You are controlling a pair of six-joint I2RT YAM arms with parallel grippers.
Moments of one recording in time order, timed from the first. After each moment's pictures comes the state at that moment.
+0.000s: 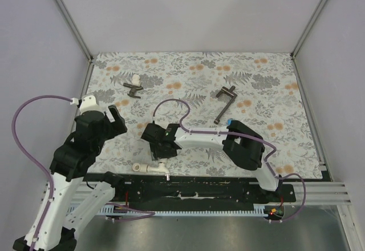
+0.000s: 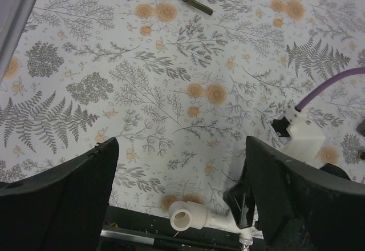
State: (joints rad) left arm -0.35 0.63 1.03 -1.00 -0.43 -0.49; right arm 1.20 2.09 1.57 -0.66 0.14 0.92
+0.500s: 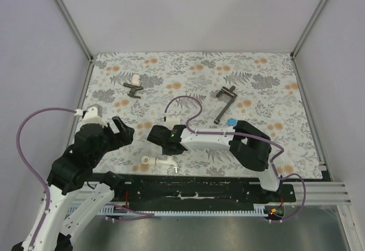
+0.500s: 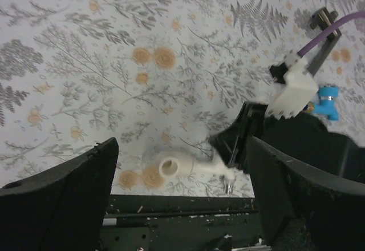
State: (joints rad) left arm -0.46 0.48 0.95 -1.02 -0.30 -0.59; right arm 1.22 2.06 1.52 -0.69 0.35 1.10
